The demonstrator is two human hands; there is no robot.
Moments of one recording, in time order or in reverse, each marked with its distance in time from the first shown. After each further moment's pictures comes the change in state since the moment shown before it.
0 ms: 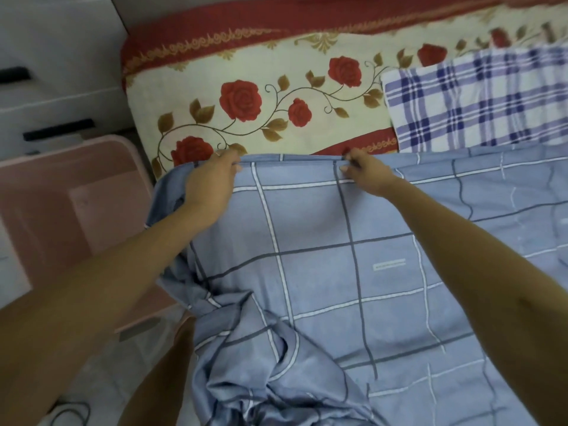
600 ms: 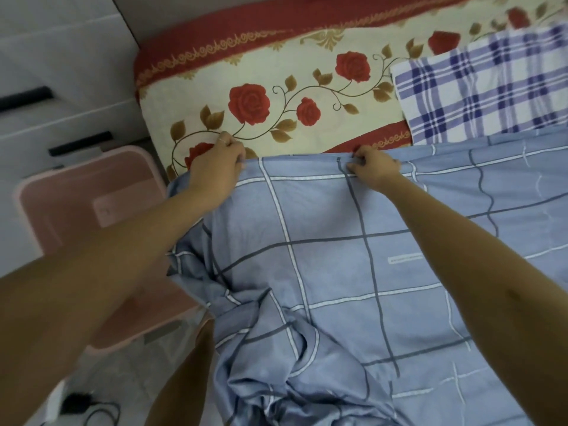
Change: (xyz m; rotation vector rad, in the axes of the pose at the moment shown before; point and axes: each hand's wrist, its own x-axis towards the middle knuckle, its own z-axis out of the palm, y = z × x) left_hand 0.025 -0.019 -0.013 0.193 -0.076 0.063; right_hand 0.012 -0.014 0.017 -0.099 0.131 0.117
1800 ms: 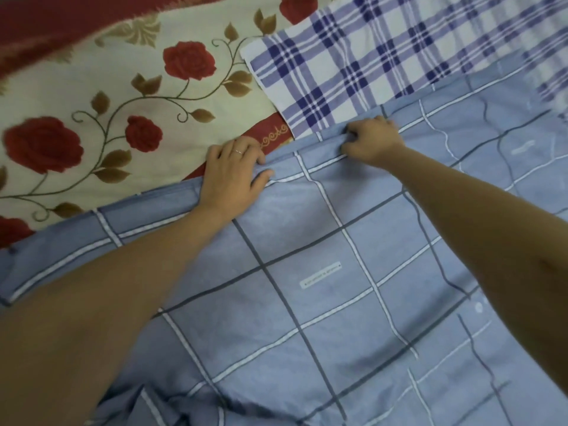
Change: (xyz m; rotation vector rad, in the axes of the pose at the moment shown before) left_hand 0.105 0.193 0.136 0.013 0.214 0.522; right_hand 0.057 0.199 -0.066 -0.180 0.116 0.035
